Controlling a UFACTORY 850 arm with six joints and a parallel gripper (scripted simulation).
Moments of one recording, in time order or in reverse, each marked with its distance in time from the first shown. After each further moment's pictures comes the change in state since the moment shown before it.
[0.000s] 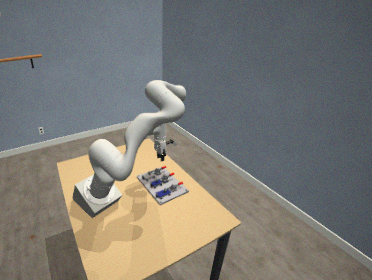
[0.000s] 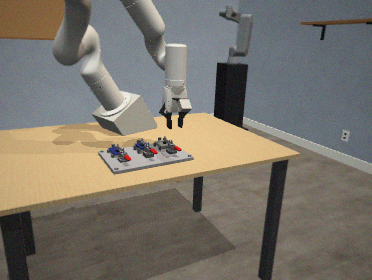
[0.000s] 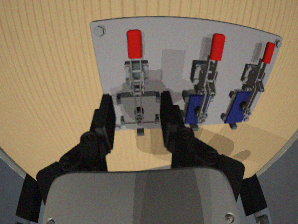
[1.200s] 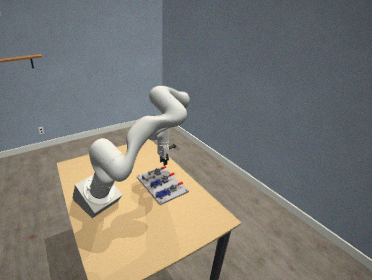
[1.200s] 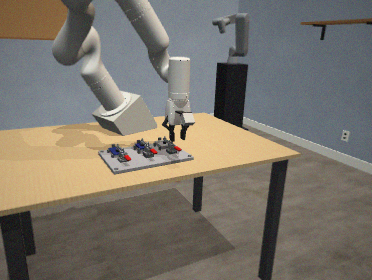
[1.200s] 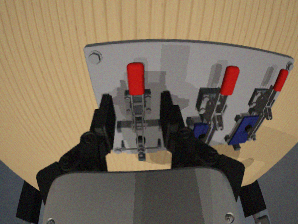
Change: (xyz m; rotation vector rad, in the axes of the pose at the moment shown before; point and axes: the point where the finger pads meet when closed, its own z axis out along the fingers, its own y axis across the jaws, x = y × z) arm 0.024 -0.001 0.047 -0.002 -0.010 -0.003
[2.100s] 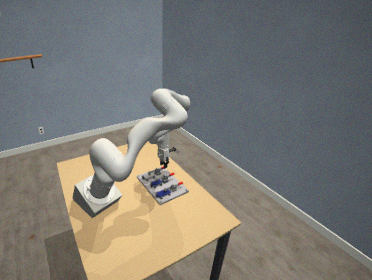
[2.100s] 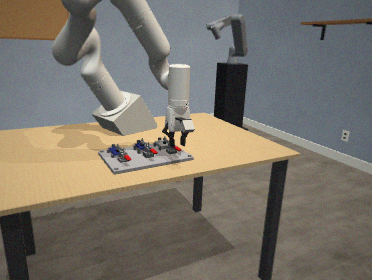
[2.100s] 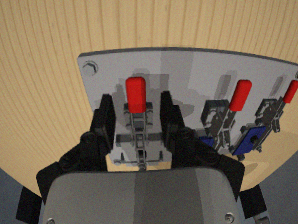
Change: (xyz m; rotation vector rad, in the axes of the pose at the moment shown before) arm 0.001 0.000 0.027 0.000 0.002 0.001
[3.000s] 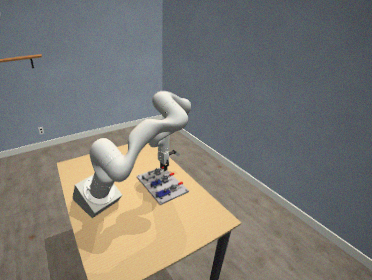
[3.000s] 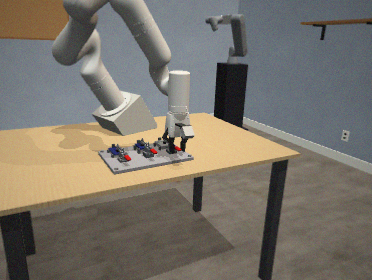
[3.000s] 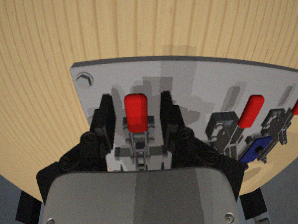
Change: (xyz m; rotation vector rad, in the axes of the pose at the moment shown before) arm 0.000 0.000 0.024 0.000 -0.001 0.000
